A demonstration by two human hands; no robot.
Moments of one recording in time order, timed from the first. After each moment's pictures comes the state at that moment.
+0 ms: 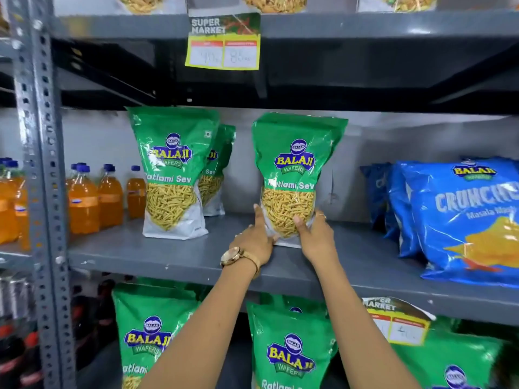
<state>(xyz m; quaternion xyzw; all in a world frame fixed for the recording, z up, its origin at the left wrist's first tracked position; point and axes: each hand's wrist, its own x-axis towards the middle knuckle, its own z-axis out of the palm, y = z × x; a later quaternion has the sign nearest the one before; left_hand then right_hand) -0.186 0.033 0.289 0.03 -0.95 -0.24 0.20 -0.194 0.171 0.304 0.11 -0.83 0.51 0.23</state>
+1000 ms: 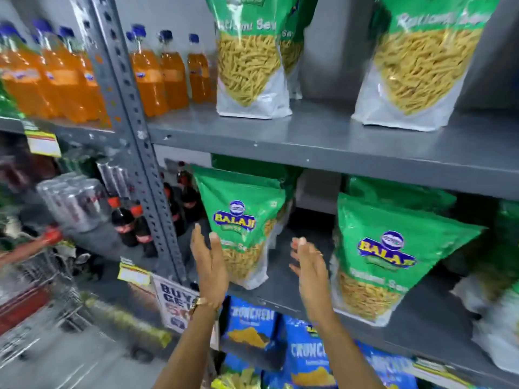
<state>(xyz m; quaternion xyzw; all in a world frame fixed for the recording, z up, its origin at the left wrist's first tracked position) -0.053 -0.112 0.019 0.25 -0.67 -0.58 0.39 -0.101 0.050 0.030 0.11 -0.66 0.75 -0.04</state>
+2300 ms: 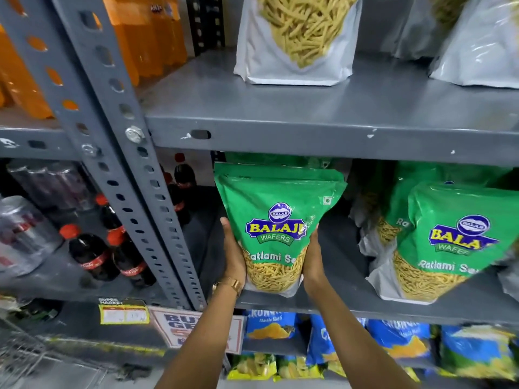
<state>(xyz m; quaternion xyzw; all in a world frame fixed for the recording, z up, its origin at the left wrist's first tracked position) -0.162 -0.215 -0.027 0.15 -0.44 -0.88 0.06 -0.178 -0.075 -0.038 -0.06 -0.55 0.83 -0.10</state>
